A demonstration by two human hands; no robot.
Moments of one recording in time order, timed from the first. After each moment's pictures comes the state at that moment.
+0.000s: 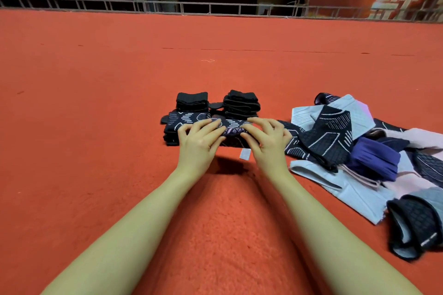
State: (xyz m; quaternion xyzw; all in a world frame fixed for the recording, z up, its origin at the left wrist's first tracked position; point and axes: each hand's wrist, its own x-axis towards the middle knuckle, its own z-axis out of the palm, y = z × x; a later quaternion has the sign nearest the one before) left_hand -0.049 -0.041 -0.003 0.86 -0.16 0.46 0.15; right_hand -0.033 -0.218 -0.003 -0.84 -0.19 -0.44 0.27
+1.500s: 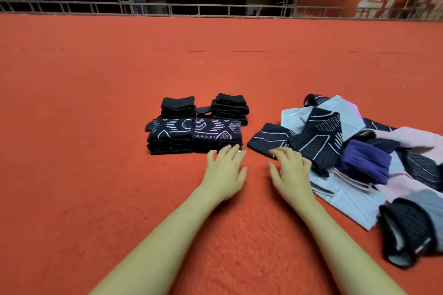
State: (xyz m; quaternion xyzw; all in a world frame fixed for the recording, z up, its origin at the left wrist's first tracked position) left_hand -0.053 -0.120 -0.016 0.97 -0.16 0.11 0.11; right_hand -0.043 -0.300 -0.044 -0.94 -0.10 -0.28 0.18
